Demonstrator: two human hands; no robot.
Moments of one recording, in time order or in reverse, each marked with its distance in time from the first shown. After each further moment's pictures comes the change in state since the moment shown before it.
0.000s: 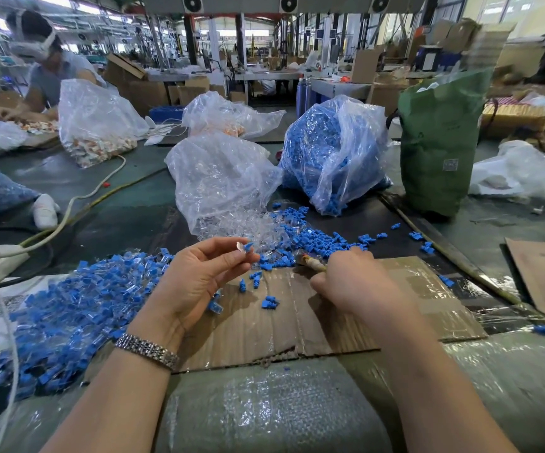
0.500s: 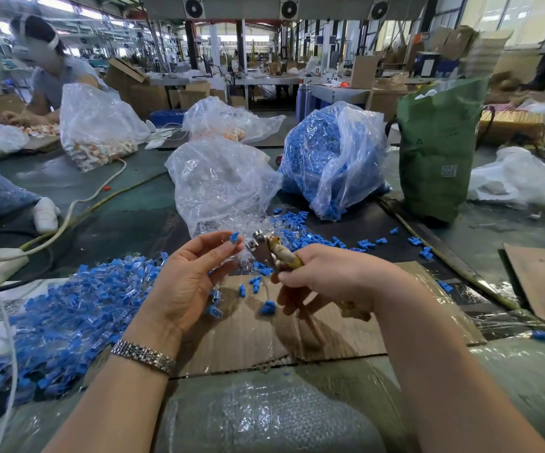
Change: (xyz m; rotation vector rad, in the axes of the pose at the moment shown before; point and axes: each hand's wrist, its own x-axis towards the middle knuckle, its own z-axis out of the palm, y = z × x) left_hand 0.003 0.001 -0.001 -0.072 0.035 0.095; right_hand -0.010 -0.019 -0.036 0.765 -0.512 -0.282
